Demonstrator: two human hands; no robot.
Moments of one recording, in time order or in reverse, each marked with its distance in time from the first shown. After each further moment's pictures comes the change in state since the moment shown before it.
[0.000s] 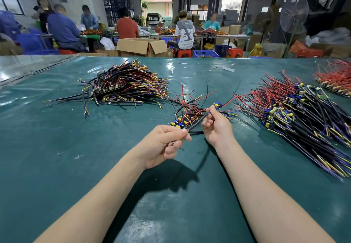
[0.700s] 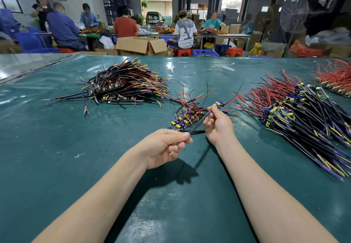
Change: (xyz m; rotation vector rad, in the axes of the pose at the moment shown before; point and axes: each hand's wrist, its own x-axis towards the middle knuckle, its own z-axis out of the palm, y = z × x) left_hand 0.004 0.000 0.000 -0.031 0.060 -0.181; right_hand 0.001 -0.003 0.001 0.017 0.010 -0.030
